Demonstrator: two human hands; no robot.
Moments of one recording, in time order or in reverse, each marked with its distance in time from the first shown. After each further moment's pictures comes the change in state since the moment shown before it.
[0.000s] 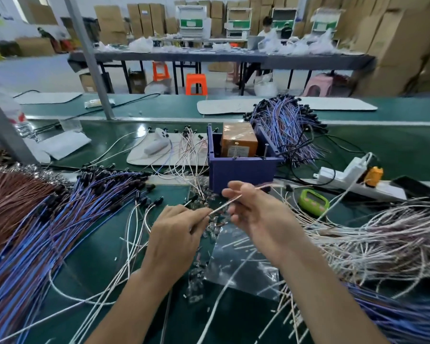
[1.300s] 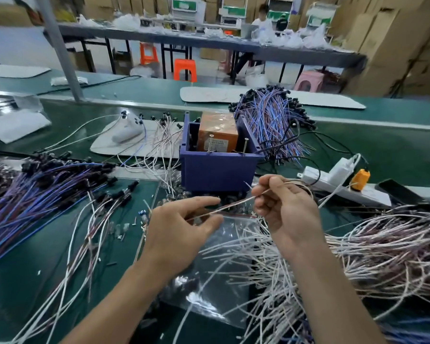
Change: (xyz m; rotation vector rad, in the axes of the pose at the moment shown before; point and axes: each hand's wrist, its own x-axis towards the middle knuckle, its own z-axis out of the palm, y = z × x) left_hand 0.028 0.038 0.048 -0.486 -0.154 -0.311; right_hand 0.019 -0.035 -0.058 -0.071 0.257 -0.239
